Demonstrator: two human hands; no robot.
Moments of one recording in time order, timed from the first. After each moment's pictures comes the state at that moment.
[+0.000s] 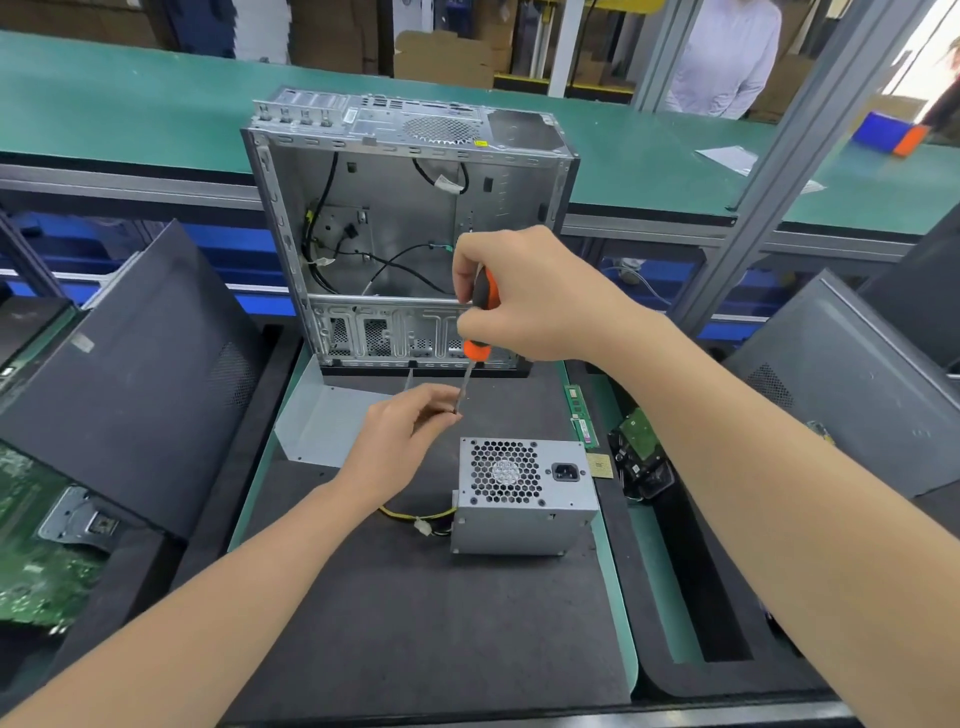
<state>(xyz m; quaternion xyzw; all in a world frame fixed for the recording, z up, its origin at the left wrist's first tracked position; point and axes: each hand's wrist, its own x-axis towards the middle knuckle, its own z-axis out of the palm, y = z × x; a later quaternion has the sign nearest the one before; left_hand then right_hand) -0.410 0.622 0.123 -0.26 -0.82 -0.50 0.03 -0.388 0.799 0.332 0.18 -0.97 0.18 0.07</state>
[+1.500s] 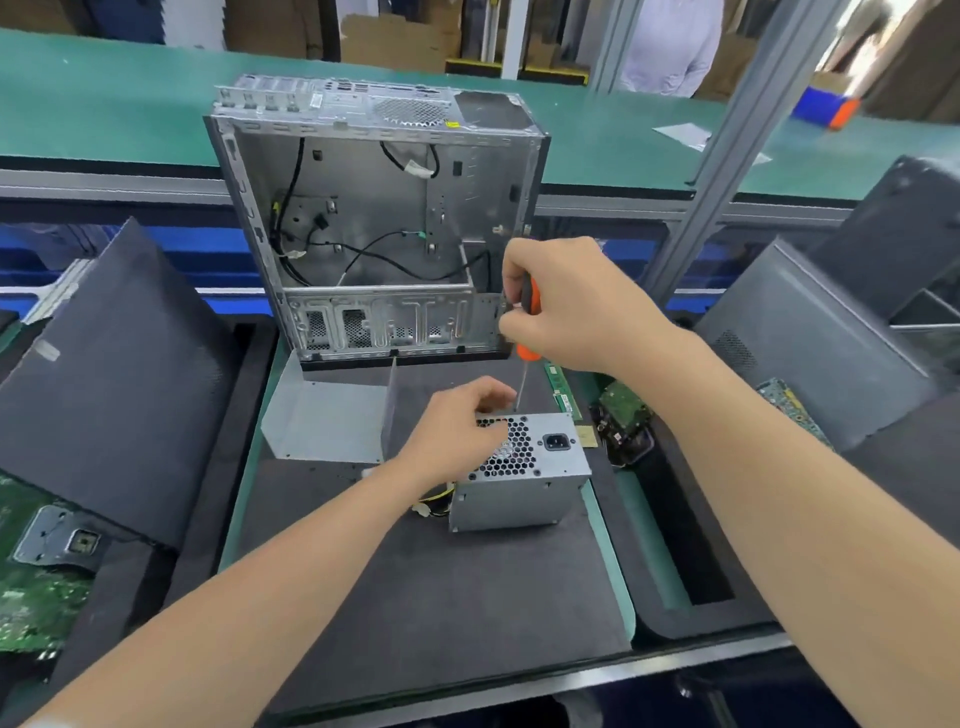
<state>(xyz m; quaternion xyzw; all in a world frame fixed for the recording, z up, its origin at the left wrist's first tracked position) -0.387 0.673 0.147 -0.27 -0.83 -0.47 -0.16 -0.350 0.818 0.315 0.07 -0.98 0.13 0.12</state>
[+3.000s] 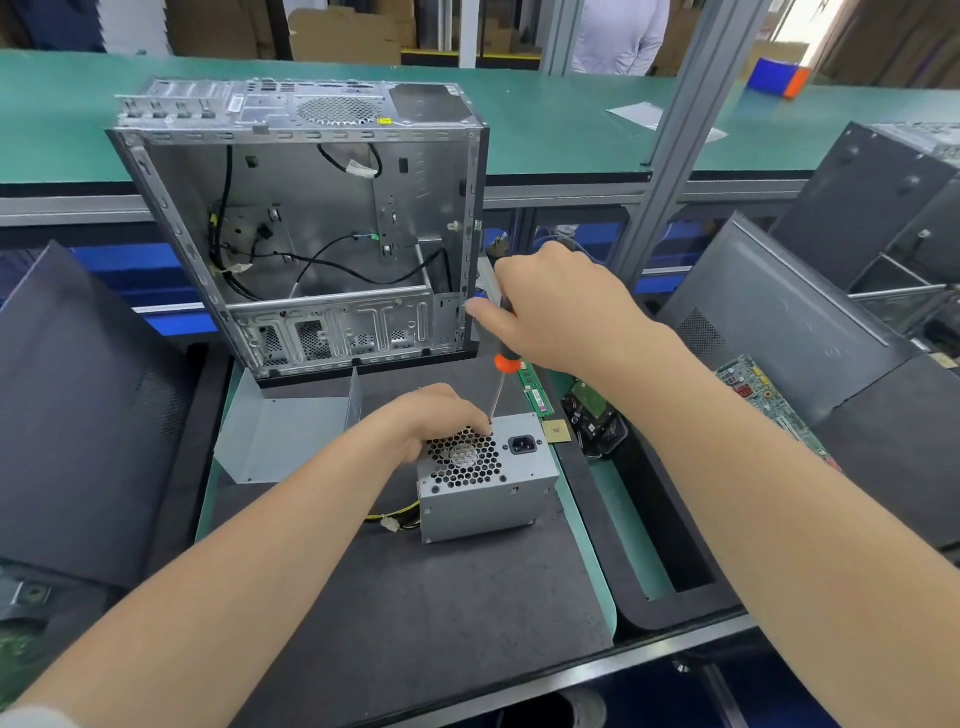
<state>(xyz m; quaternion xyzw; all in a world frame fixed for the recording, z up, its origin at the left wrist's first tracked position) -0.427 0.719 0.162 -0.09 -0.83 -0.36 -0.41 -0.349 0.848 0.302 -0.02 -0.99 -0.02 0.11</state>
